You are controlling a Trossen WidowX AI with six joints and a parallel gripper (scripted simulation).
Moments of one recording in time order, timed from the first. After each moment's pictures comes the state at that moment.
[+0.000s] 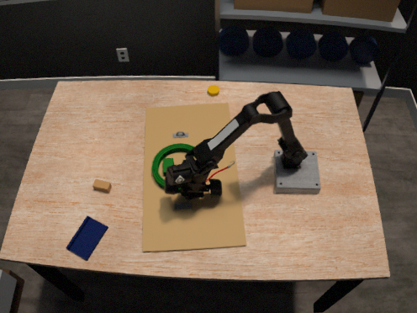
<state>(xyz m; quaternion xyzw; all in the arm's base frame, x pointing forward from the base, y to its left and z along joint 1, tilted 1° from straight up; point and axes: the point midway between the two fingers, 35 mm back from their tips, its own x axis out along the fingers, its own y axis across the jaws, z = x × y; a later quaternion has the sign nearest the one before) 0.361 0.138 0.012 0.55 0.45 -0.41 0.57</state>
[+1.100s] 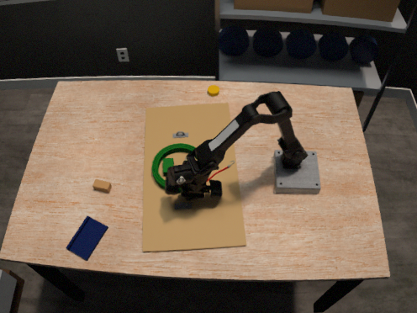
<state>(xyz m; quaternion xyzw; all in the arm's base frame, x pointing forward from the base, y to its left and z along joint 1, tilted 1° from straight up) 0.361 0.138 0.007 0.56 0.45 -0.40 0.57</state>
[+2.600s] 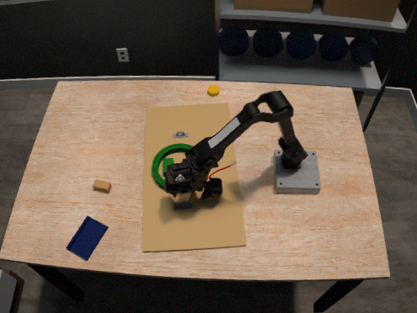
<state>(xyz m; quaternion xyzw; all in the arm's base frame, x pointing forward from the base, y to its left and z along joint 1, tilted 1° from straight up) 0.360 0.137 0.019 0.55 0.45 -0.41 0.57</state>
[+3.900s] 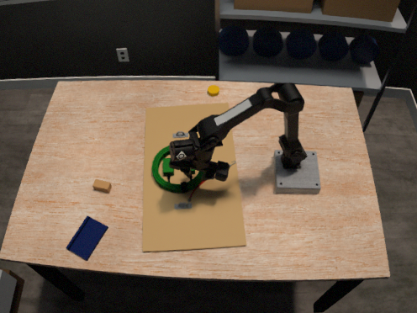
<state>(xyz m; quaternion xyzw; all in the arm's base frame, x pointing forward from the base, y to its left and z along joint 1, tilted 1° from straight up) 0.337 0.096 0.075 0.59 0.41 -0.49 0.49</state>
